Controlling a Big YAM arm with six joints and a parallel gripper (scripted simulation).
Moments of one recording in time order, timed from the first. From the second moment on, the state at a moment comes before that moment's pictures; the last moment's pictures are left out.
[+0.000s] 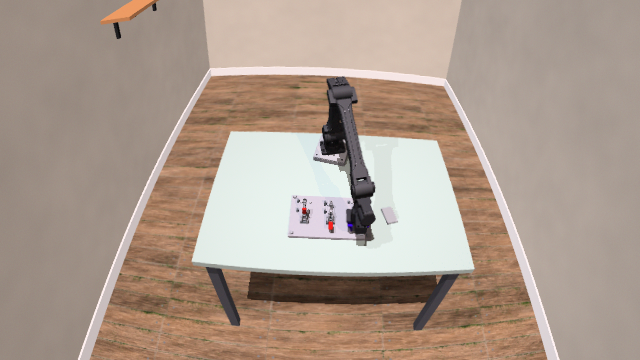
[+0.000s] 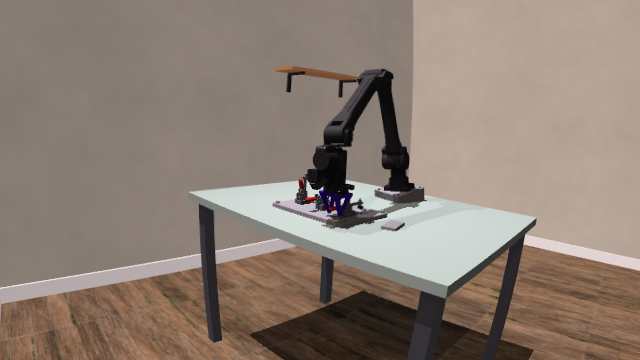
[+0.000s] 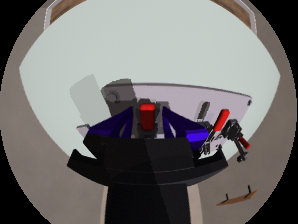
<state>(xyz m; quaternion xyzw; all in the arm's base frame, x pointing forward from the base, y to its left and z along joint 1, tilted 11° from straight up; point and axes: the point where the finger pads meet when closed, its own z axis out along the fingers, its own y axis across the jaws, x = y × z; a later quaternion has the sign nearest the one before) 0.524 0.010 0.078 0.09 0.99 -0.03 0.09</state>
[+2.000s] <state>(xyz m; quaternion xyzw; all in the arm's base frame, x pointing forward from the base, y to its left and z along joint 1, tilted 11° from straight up) 0.524 0.010 0.078 0.09 0.99 -0.03 0.09</state>
